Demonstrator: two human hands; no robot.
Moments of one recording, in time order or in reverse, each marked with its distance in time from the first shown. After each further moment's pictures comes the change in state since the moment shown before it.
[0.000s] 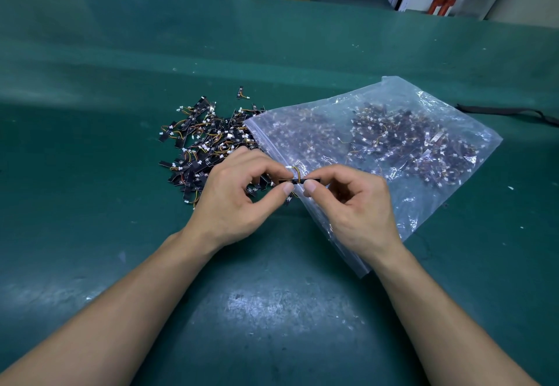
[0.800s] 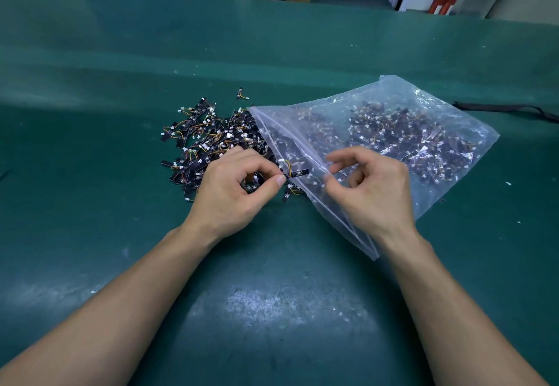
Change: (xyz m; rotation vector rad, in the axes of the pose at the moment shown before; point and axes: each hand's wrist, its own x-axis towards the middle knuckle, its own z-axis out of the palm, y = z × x) left_hand -0.001 -0.002 0.000 0.035 0.015 -0.078; right_hand 0.010 0.011 -0.022 -0.272 0.128 0.071
